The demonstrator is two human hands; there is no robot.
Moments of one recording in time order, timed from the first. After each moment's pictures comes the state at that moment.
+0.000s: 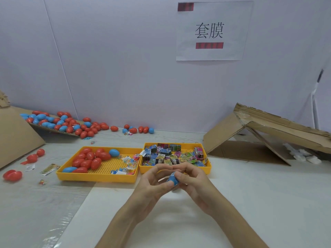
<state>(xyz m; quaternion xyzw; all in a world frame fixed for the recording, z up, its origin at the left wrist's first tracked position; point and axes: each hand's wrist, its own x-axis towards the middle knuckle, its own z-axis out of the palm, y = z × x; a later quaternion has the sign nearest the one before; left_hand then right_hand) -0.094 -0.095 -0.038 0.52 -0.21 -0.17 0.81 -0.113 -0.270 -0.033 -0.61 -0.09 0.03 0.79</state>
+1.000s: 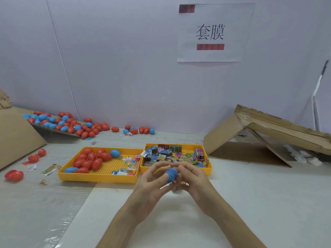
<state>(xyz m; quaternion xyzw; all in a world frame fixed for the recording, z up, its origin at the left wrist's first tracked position) -0.093 -0.093 -0.037 0.45 -0.18 -0.19 0.85 -0.112 -0.264 -0.034 -0.63 -0.08 -0.01 0.77</state>
